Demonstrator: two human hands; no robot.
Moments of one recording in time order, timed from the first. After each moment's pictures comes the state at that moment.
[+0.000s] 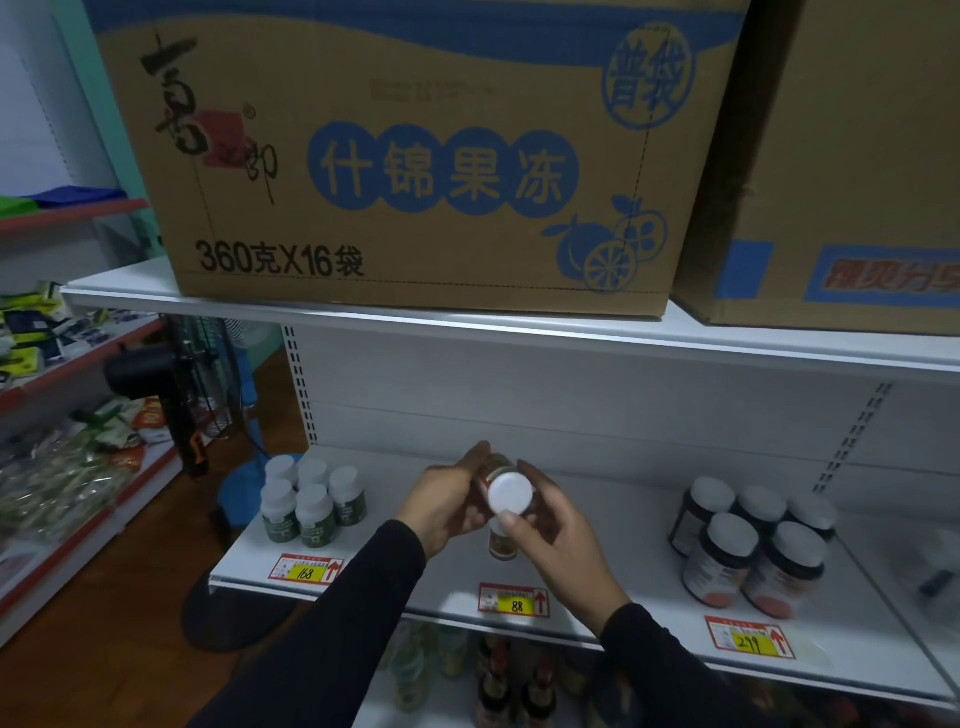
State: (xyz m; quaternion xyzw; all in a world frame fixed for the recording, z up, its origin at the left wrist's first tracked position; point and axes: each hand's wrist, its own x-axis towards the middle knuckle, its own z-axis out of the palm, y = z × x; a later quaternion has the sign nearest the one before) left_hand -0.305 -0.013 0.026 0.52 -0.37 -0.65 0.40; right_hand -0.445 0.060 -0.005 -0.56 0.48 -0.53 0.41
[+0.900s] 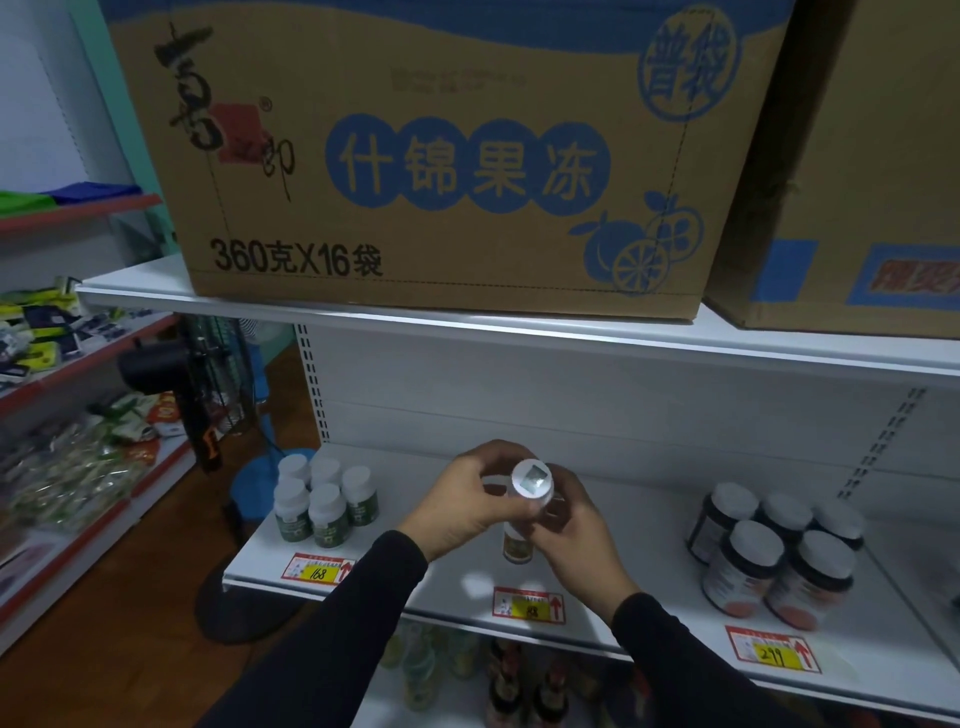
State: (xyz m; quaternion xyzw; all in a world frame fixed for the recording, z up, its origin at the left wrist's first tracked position) left_hand -0.287 0.000 0.038 0.35 -0.70 -0.49 0.39; right_hand -0.446 0.035 -0.013 -0.55 0.51 -0.53 0.39
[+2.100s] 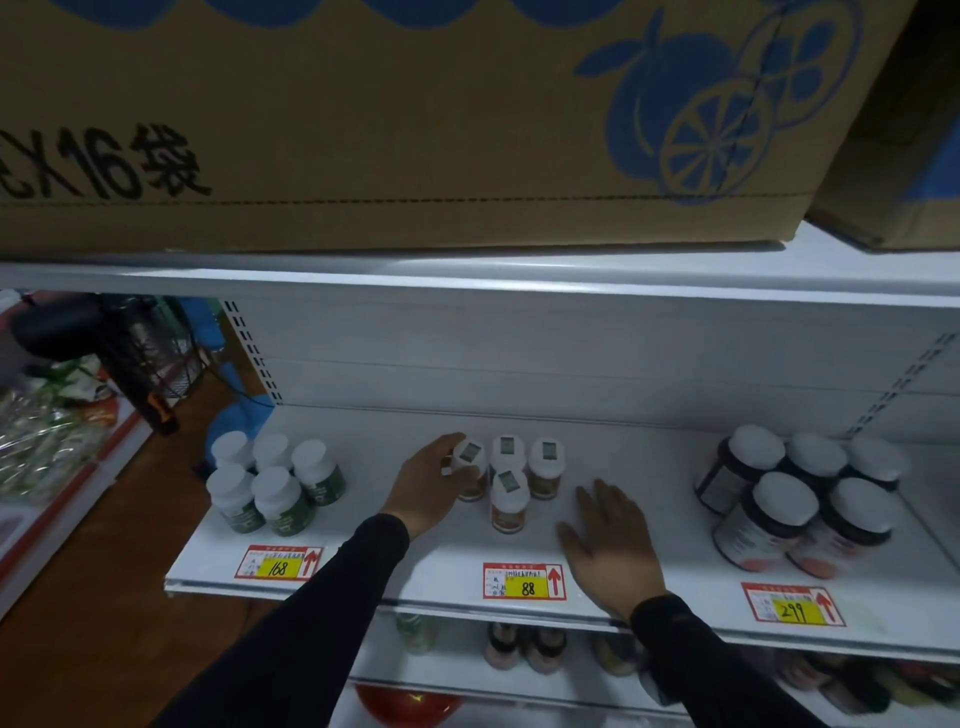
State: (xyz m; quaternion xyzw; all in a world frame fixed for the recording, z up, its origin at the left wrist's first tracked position) left_hand -0.286 -0.089 -0.074 0.57 -0.67 -0.40 0.26; right_hand -0.515 0.004 -0.151 -0.64 0.75 -0.10 0.09
